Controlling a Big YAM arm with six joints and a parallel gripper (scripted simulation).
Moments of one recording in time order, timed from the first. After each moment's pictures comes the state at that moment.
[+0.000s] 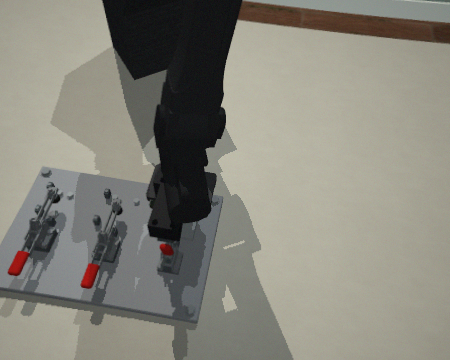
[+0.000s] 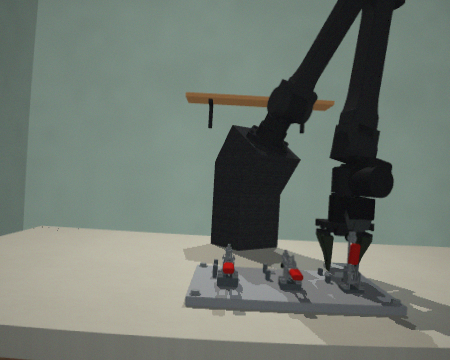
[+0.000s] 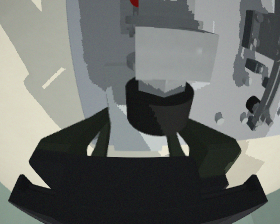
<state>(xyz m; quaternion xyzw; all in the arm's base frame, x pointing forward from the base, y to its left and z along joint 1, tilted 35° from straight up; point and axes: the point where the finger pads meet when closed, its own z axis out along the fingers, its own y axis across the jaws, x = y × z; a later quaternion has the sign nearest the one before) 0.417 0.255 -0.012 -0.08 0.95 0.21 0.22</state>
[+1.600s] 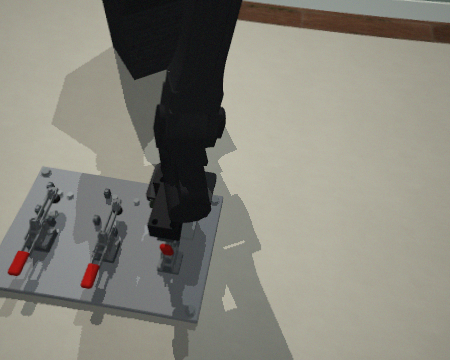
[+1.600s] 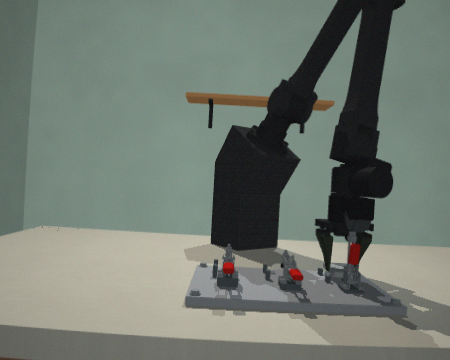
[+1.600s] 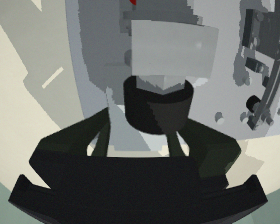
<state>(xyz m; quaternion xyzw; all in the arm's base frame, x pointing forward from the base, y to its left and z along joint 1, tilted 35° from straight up) 0.417 0.255 -0.013 -0.08 0.95 0.21 0.22</state>
